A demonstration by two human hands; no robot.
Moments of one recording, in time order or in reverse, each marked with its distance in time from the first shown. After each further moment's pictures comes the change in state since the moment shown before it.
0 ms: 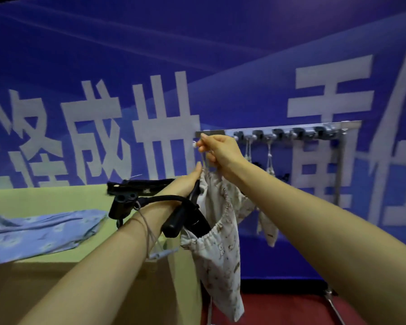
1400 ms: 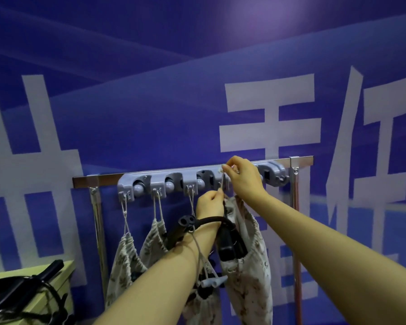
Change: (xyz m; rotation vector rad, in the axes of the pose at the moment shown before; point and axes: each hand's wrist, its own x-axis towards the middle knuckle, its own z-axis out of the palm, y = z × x) left_hand 0.288 0.123 0.318 -0.166 0.002 0.323; right_hand 0.229 0.051 -0.359 -1.021 0.472 -0.226
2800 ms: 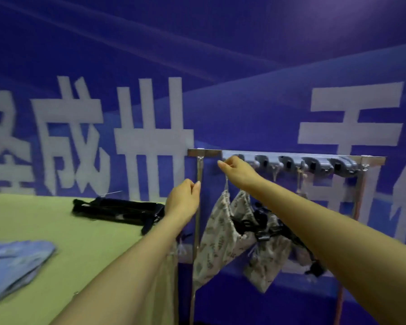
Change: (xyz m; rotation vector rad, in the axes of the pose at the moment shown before) left_hand -0.146 -0.032 -0.282 0.637 0.325 0.021; right_hand -0.145 -0.231 0.053 0.016 -0.548 -0.039
